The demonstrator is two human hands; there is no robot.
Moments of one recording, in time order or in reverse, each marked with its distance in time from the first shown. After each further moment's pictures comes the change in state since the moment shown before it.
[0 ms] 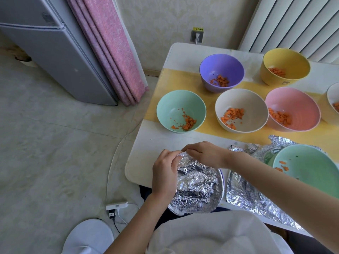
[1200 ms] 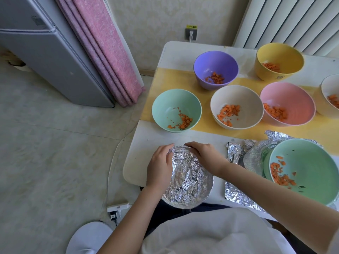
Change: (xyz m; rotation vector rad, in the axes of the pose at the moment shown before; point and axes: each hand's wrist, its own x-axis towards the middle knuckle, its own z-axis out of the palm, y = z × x) left_hand 0.015 -0.027 0.008 0.055 -0.174 -0.071; right_hand -0.001 0.029 0.037 0.048 0.359 0.072
